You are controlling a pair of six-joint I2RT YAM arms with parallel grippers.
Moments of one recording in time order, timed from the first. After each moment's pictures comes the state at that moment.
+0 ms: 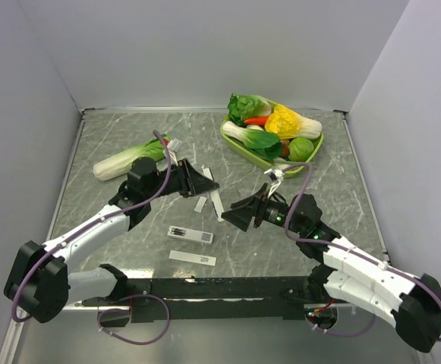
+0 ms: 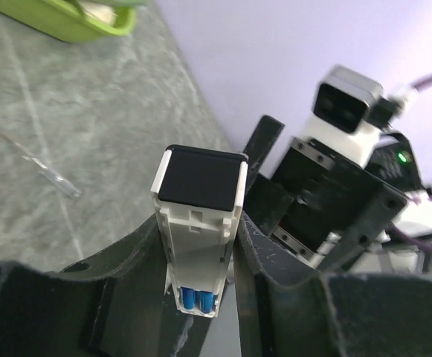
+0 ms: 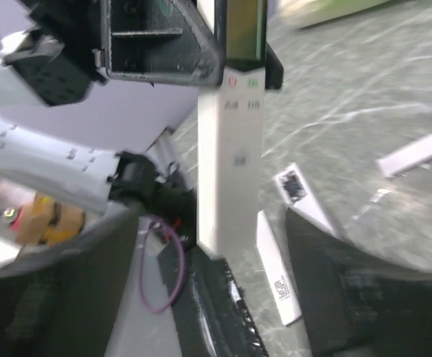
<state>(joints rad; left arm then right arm) -0.54 1.17 0.69 0.39 0.62 -0.93 0.70 0.85 0.40 0.44 -0.44 0.73</state>
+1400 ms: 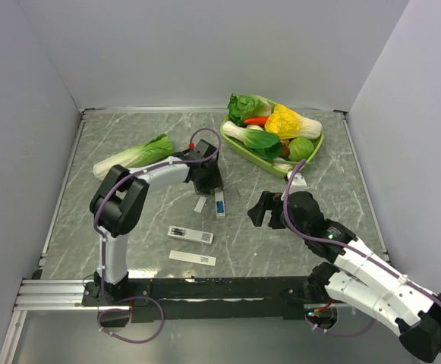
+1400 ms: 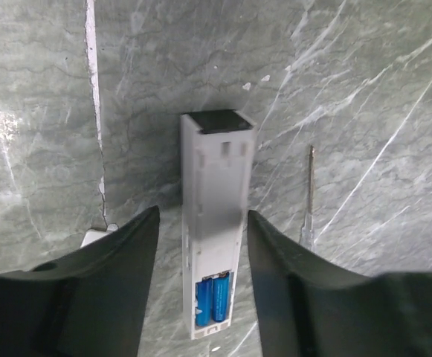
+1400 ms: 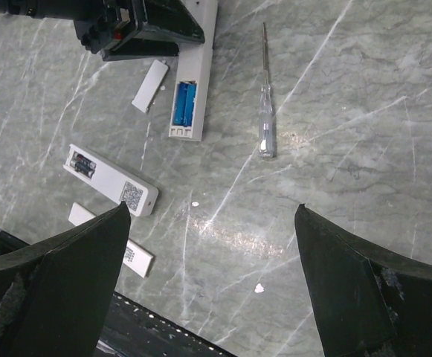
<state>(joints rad) -0.63 1.99 1.38 -0.43 0.04 -0.85 0.70 0.72 0.56 -0.39 0.13 0.64</state>
